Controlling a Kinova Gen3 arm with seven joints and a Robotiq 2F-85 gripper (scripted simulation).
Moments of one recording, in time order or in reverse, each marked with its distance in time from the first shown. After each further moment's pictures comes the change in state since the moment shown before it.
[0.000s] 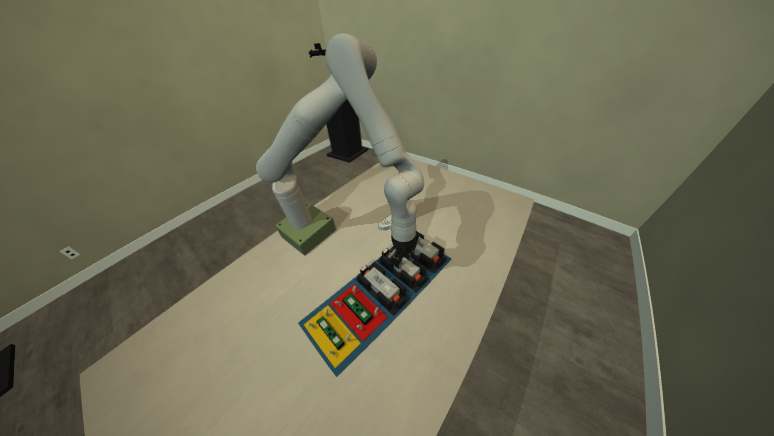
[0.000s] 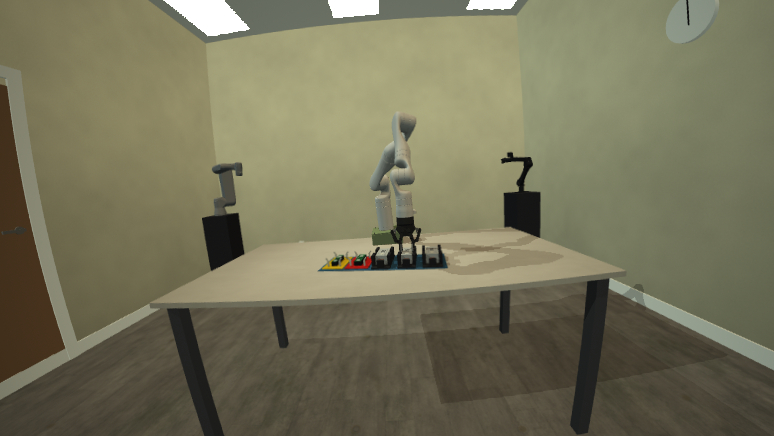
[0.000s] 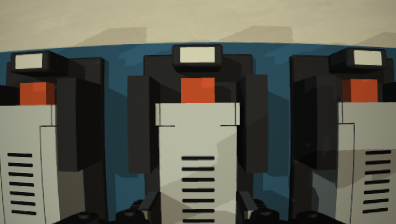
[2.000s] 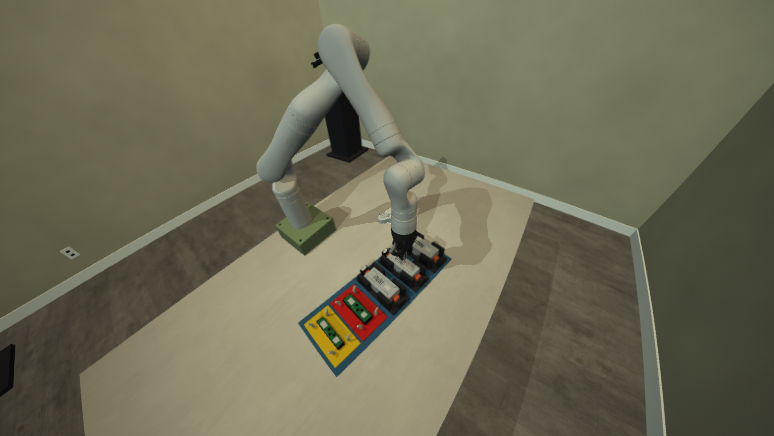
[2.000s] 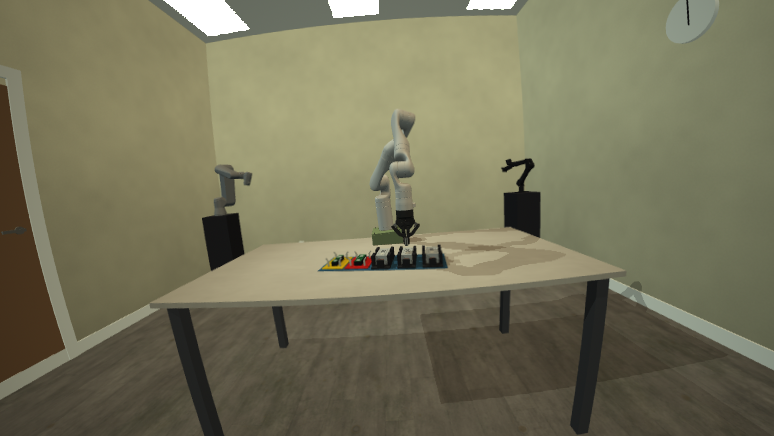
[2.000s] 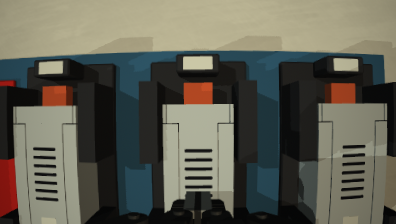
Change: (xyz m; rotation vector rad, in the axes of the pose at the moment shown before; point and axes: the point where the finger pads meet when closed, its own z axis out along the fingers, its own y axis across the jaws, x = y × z) arm 0.000 0.000 -0.030 0.000 0.000 0.000
